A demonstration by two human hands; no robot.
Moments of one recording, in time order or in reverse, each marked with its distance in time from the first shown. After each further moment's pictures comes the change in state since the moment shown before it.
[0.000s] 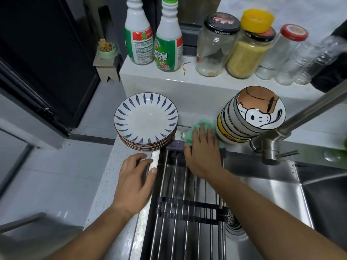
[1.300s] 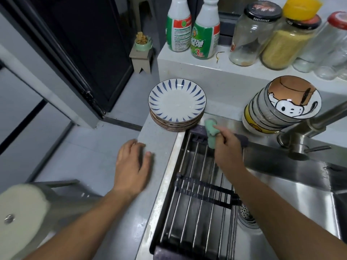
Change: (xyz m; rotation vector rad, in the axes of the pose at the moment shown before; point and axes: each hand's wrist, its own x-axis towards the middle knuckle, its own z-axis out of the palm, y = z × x) left_hand -0.047 -0.022 -0.041 0.148 0.159 -0.205; right_hand -0.055 -0.023 -0.024 1.153 0.151 0.103
